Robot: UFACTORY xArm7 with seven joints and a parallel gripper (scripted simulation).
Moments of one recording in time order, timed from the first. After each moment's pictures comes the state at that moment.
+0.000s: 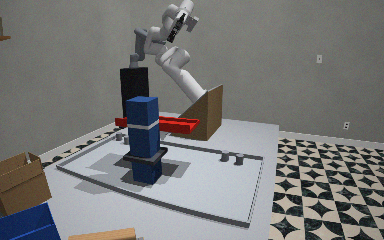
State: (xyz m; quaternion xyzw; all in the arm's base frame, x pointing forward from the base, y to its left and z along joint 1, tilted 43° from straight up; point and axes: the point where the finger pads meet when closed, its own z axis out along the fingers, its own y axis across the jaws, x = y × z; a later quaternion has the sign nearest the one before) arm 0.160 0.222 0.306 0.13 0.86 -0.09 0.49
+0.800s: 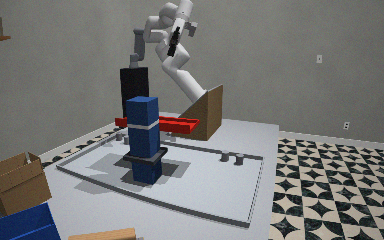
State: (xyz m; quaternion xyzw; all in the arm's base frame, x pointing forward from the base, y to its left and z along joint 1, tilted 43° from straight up) arm 0.218 0.191 0.240 0.29 0.84 -0.16 0.42
